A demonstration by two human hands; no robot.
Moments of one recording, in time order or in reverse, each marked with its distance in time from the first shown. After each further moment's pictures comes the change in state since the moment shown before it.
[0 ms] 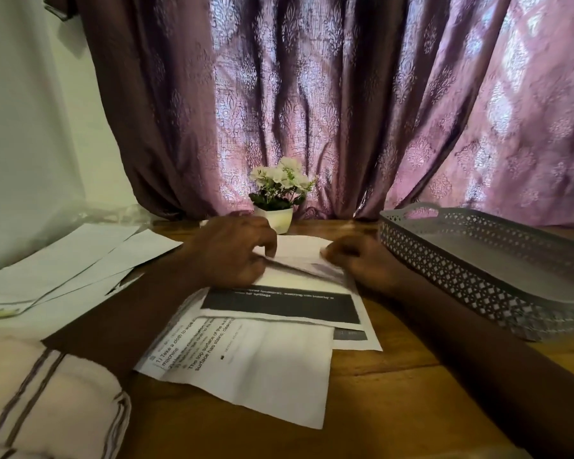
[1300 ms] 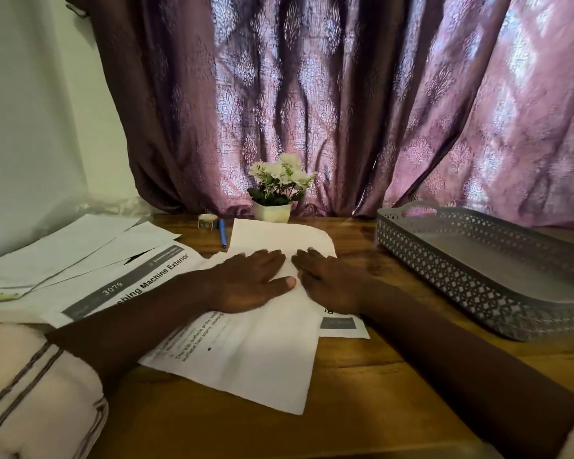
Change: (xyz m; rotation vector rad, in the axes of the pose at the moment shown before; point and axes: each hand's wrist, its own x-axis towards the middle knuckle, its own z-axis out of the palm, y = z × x) left_hand -0.003 0.046 0.030 -0.297 -0.673 -0.365; right_hand -0.015 -0.030 0.032 -0.548 -0.351 -0.127
